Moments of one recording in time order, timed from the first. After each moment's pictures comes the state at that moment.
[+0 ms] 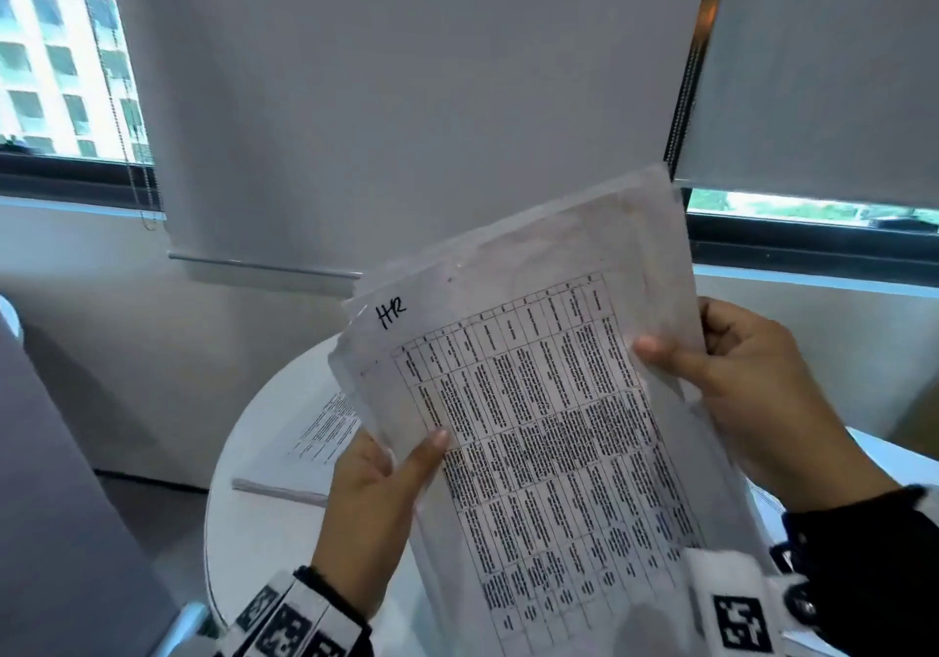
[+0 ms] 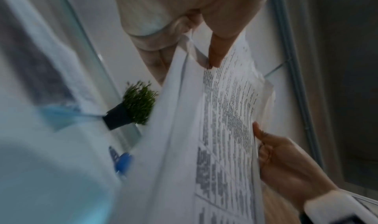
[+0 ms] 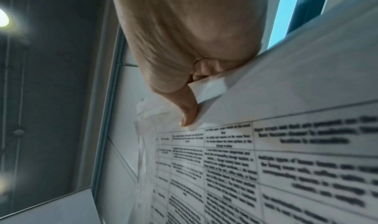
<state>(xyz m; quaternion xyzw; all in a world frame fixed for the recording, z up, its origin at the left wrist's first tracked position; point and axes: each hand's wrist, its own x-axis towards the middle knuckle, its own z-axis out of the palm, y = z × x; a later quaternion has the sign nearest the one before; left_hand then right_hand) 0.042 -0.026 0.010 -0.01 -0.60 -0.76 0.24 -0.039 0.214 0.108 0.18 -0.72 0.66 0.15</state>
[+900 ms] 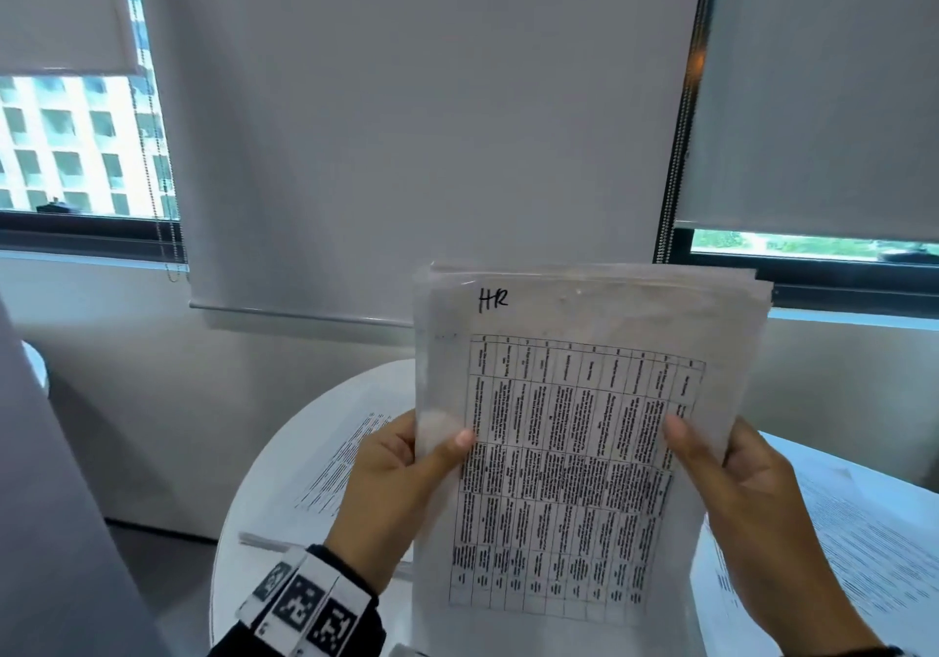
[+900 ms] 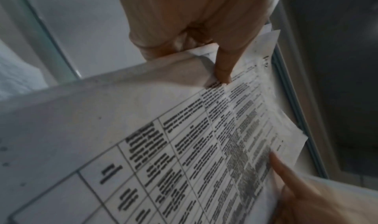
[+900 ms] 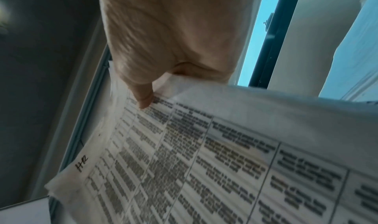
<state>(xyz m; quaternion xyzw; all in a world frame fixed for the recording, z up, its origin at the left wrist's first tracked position) 0.018 -0.033 0.050 -0.04 -0.66 -0.72 0.22 -0.014 0.208 0.066 0.15 -0.67 0.71 0.16</state>
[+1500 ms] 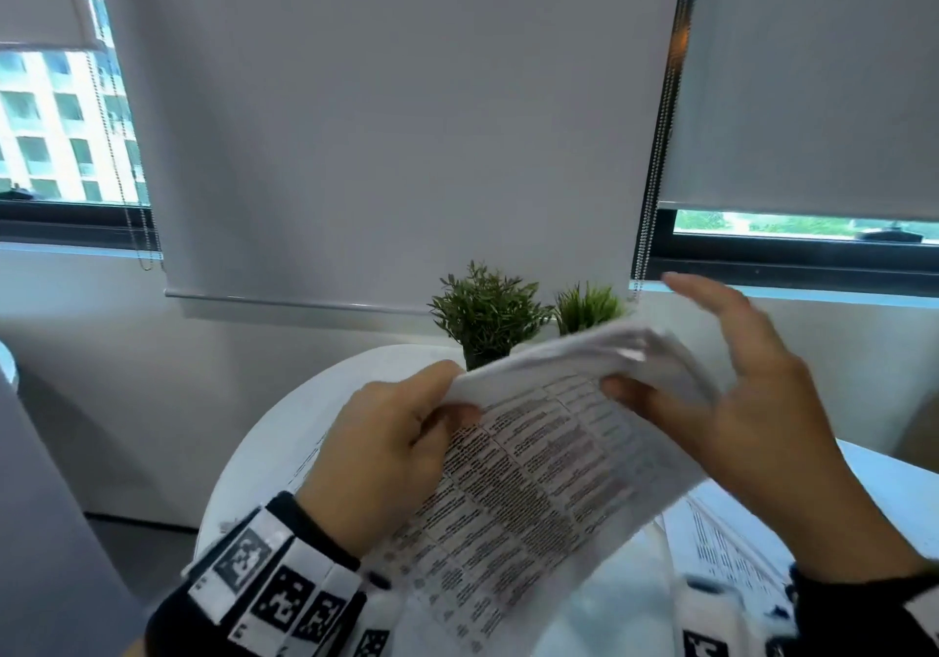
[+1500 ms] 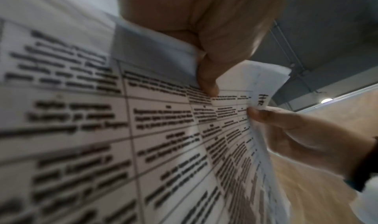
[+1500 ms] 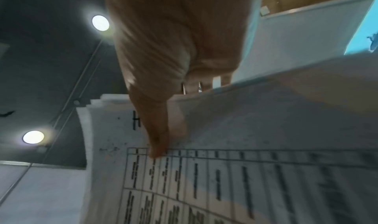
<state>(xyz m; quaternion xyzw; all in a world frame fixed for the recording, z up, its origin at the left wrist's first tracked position) 0.020 -0.040 0.078 -0.20 -0.86 -0.31 0.37 -0.006 0.217 0.122 0.20 -0.83 0.43 0.30</state>
